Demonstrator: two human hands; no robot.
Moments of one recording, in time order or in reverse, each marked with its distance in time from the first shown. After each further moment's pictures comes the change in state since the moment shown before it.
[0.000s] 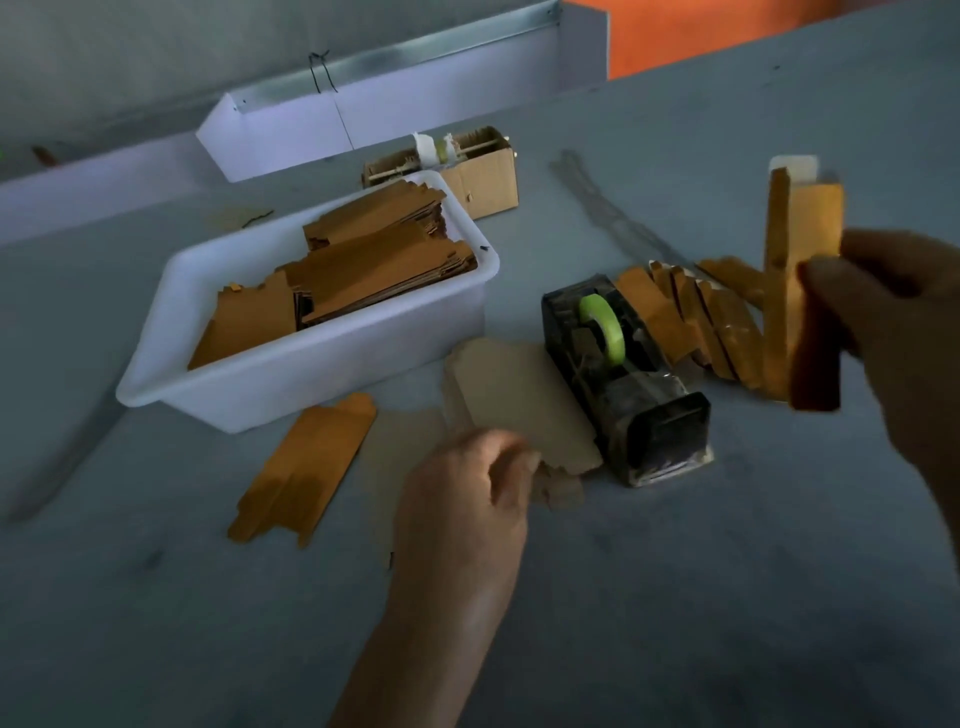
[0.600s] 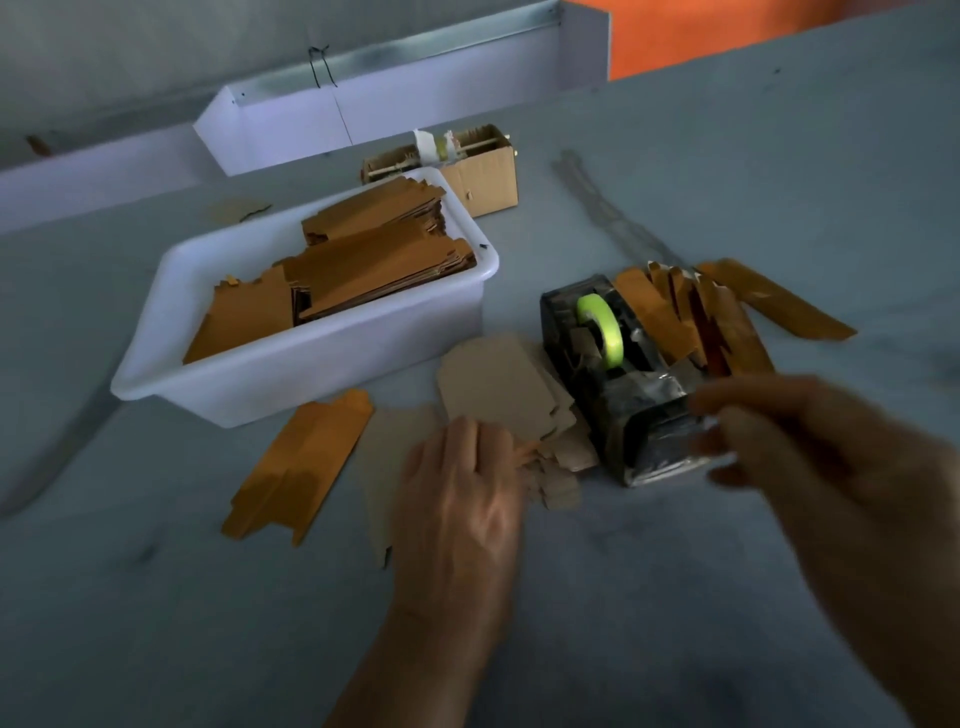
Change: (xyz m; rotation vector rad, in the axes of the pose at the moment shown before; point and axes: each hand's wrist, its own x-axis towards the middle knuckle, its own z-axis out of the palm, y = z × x) left_hand -0.004 -0.017 0.016 0.580 0.227 0.351; right_hand -0.090 -0.025 0.021 0.029 -0.153 -0.089
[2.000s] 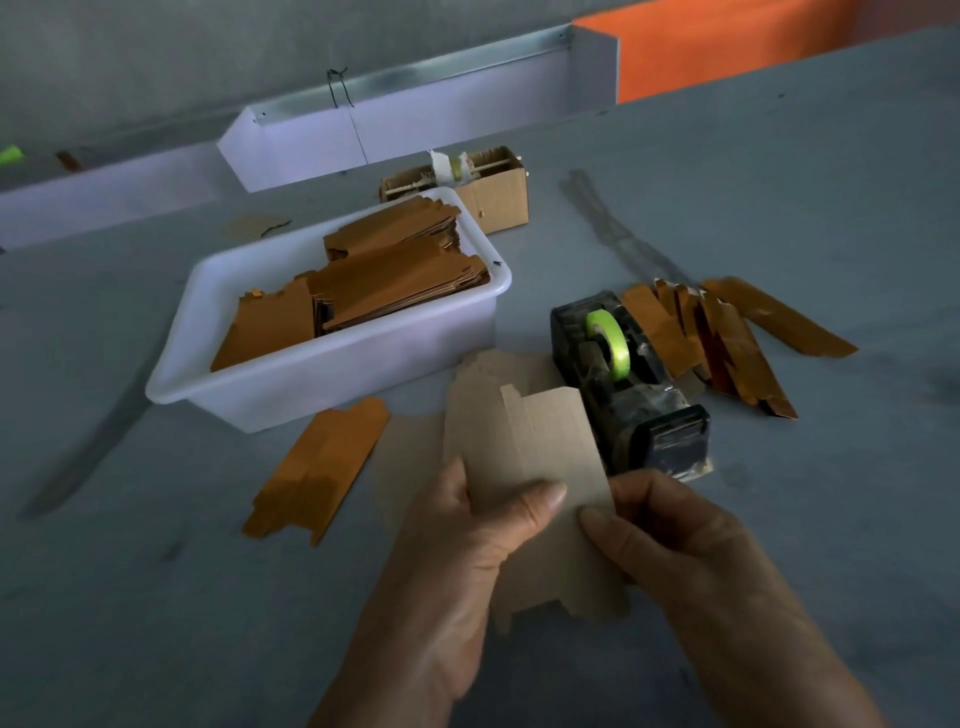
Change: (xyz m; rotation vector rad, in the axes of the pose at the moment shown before) left_hand -0.003 -0.001 -0.034 -1.508 -0.404 -0.882; right_hand -0.023 -0.008 0.051 0.604 -0.349 0.372
